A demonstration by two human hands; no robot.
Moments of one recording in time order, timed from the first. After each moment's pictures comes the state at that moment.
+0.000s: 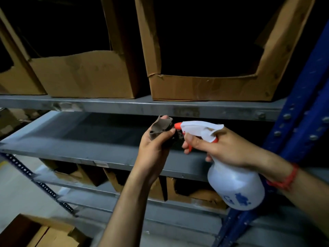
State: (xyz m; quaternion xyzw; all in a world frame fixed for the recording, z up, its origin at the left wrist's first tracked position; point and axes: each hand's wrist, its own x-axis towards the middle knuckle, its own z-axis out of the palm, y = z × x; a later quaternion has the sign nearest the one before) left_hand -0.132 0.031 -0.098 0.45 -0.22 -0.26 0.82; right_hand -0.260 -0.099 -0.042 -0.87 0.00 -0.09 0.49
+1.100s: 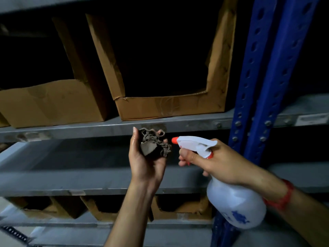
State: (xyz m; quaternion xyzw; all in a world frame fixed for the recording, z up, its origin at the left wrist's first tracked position) left_hand -0.166 -0.020 -0.081 0.28 -0.12 -0.31 0.90; right_hand -0.315 -0.127 -0.049 -0.86 0.09 -0.15 0.49
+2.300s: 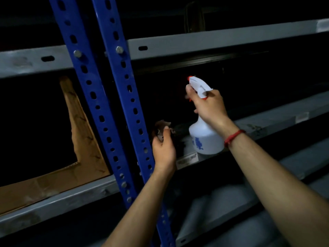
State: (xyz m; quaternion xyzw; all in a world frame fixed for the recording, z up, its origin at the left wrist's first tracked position) left_hand -0.357 -0.314 -0.008 0.51 -0.35 -0.17 0.76; right_hand -0.458 -0.403 0.067 -0.65 0.27 -0.63 0.33
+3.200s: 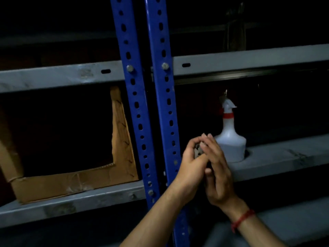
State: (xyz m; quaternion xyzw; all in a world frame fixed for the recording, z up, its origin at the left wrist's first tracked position) left_hand -0.352 -0.265 0.012 0.47 -0.48 -0.35 0.66; right_hand -0.410 -0.345 -0.049 -0.75 0.00 -0.66 0.05
